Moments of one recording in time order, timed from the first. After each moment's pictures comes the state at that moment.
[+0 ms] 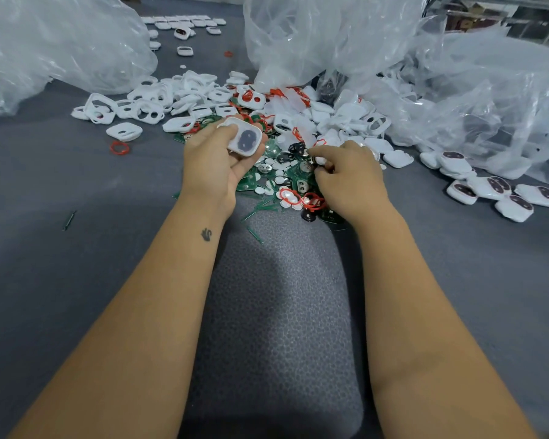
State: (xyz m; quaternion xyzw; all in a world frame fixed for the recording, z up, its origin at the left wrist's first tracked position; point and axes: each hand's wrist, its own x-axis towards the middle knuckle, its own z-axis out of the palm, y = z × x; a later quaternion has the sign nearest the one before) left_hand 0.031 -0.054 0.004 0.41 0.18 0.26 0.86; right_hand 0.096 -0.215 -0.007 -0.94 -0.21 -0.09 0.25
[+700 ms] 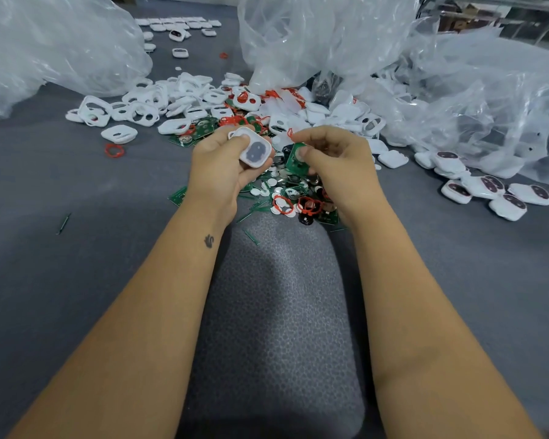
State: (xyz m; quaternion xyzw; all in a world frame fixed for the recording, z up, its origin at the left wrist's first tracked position) left_hand 0.032 -0.064 0.003 0.50 0.19 0.21 0.82; right_hand 0.086 -0.206 0.004 -0.74 -0.21 -0.01 0.63
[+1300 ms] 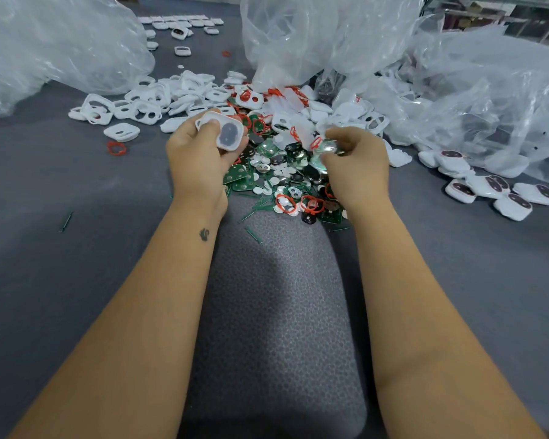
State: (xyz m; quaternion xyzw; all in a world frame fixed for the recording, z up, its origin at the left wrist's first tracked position) left_hand 0.032 -0.052 0.007 0.43 0.21 0.34 0.81; right_hand 0.092 -0.208 0.002 -0.84 -0.10 -0.10 0.52
